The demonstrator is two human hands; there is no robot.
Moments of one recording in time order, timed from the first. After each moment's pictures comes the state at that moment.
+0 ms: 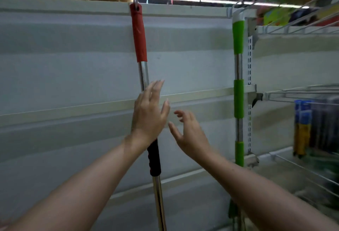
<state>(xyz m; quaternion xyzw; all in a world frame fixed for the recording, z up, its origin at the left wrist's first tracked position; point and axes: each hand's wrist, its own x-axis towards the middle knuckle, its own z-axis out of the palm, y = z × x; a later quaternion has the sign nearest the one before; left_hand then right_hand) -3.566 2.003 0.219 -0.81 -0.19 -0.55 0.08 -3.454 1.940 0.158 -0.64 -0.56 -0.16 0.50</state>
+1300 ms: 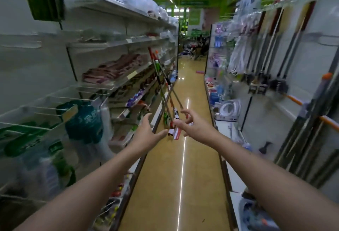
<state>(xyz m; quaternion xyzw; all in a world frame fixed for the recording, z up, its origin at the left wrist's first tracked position) -2.953 1.322 0.006 -0.90 0.07 -0.03 -0.44 -2.968 1.143 0.029 -0.90 -0.07 -0.04 0.43</state>
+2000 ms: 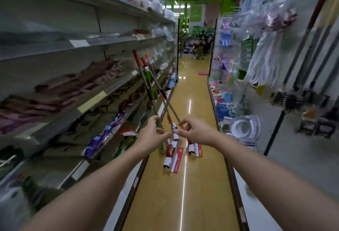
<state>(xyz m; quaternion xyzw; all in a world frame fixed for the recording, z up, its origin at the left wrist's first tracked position) -2.413 1.163 -0.013 -0.89 0.08 0.00 -0.46 -2.417 0.990 0.007 -0.95 -0.08 0.03 0.31</state>
